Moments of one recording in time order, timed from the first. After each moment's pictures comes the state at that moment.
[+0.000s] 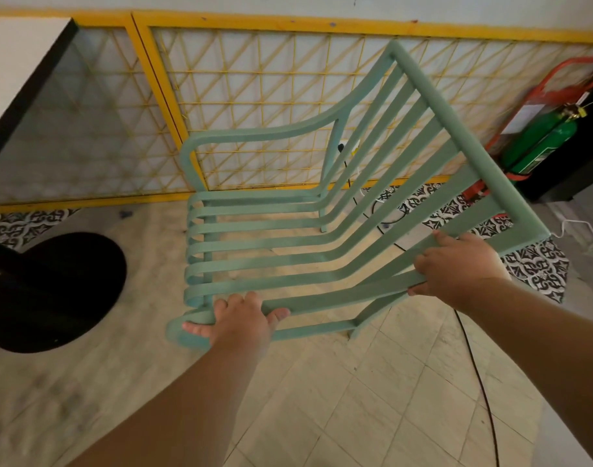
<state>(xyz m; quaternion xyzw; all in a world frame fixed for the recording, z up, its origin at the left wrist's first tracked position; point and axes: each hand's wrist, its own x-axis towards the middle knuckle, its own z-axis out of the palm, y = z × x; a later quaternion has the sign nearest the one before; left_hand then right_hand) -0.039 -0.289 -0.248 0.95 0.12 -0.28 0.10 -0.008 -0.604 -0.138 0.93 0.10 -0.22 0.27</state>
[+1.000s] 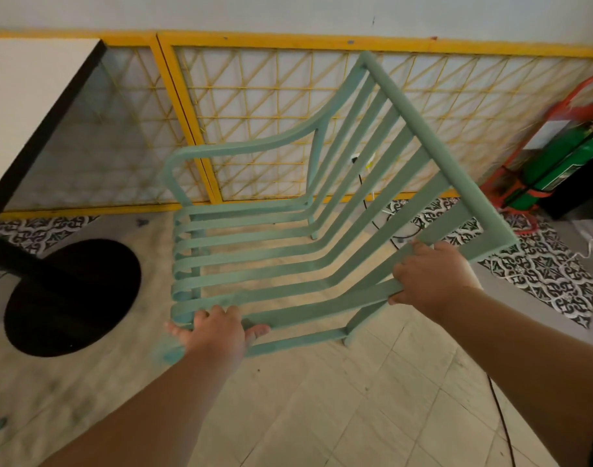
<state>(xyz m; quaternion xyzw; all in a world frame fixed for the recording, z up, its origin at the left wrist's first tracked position) -0.016 -0.237 -0.241 0.94 0.11 -0.31 0.00 0.027 -0.554 -0.136 0.93 0.14 -0.21 0.28</state>
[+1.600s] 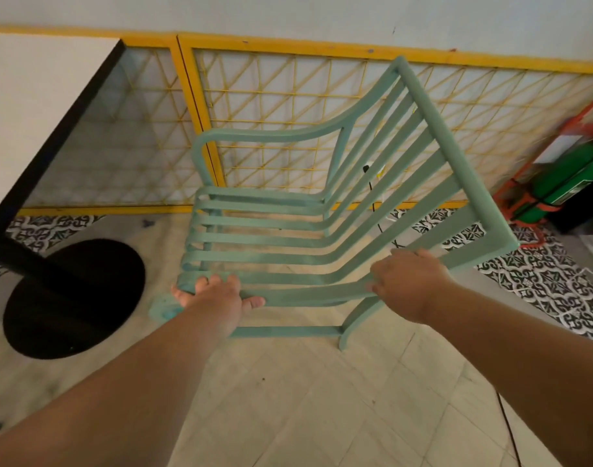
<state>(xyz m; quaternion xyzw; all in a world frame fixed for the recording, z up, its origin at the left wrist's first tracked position) 0.060 -0.195 -0.239 0.94 0.10 -0.32 0.00 0.052 -0.492 -0.140 0.94 0.16 -0.21 0.20</state>
